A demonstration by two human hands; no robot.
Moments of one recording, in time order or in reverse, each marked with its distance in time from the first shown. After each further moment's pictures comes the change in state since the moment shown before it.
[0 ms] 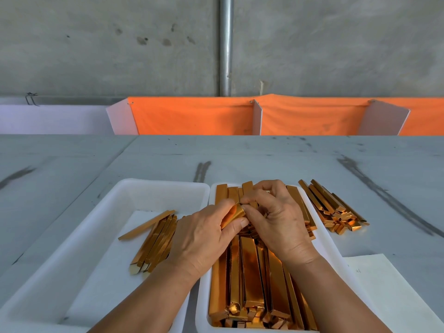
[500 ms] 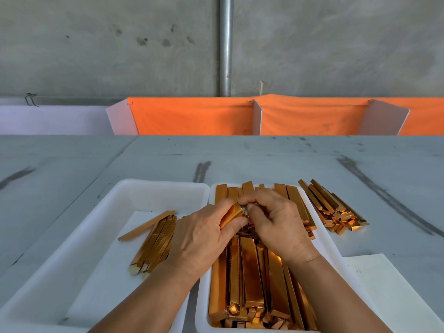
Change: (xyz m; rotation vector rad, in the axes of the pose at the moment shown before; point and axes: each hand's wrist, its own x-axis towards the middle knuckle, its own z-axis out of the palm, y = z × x) left_hand 0.000 -0.001 0.000 -0.006 0.017 0.001; right_hand 0.001 -0.001 -0.001 0.233 -0.084 0.100
